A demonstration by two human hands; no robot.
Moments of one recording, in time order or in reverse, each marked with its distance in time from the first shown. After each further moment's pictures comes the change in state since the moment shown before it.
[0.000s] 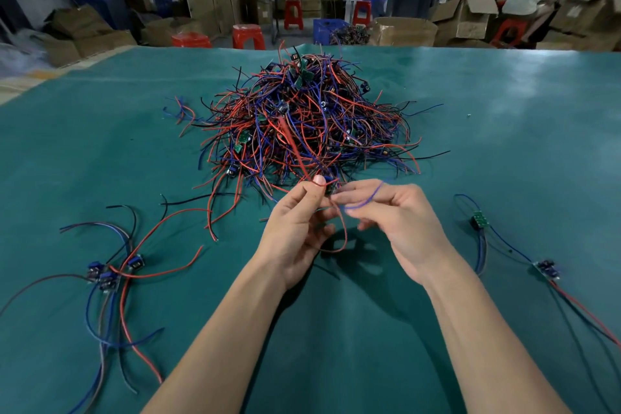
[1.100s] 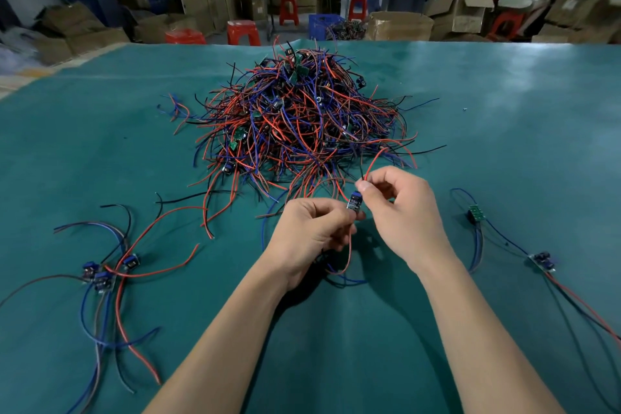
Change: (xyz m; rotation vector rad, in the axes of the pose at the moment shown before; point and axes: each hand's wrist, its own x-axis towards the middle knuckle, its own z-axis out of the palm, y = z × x) left_hand -0.003 -0.010 0.004 0.436 -0.084 0.025; right_hand 0.006 0.013 -0.005 -0.429 0.330 -0.128
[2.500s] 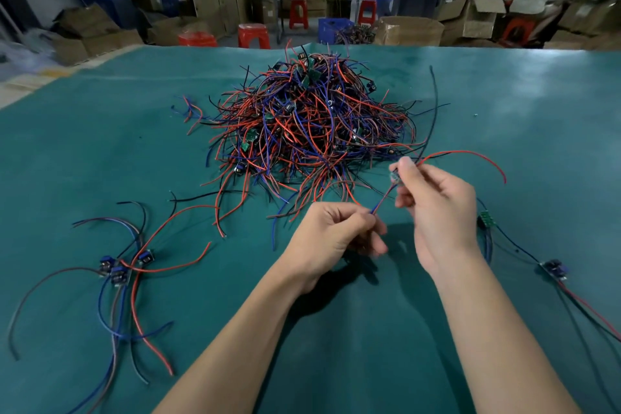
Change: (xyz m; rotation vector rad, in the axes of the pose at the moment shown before) left_hand -0.012 0.010 0.010 0.074 -0.142 0.054; right_hand 0.006 -0.003 -0.008 0.525 0.223 0.162
